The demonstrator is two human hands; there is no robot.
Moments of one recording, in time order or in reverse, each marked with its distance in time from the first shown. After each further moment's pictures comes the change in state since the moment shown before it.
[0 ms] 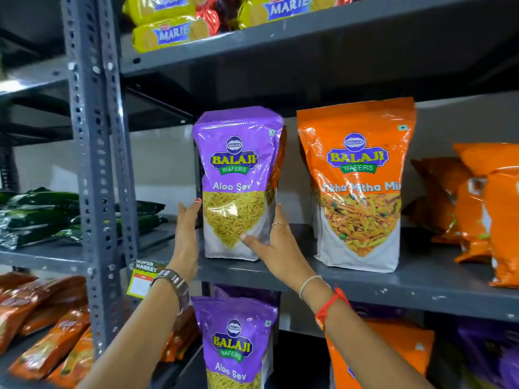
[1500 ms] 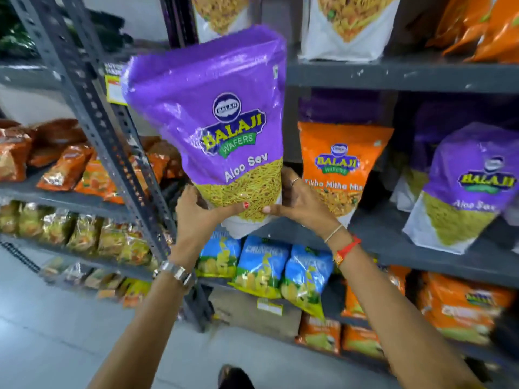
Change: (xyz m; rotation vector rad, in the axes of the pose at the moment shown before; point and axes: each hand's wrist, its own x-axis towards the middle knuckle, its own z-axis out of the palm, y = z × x) left_hand -0.244 -0.116 -0.087 0.398 -0.128 -0.185; right_hand -0.245 0.086 -0.003 0.371 -0.295 0.339
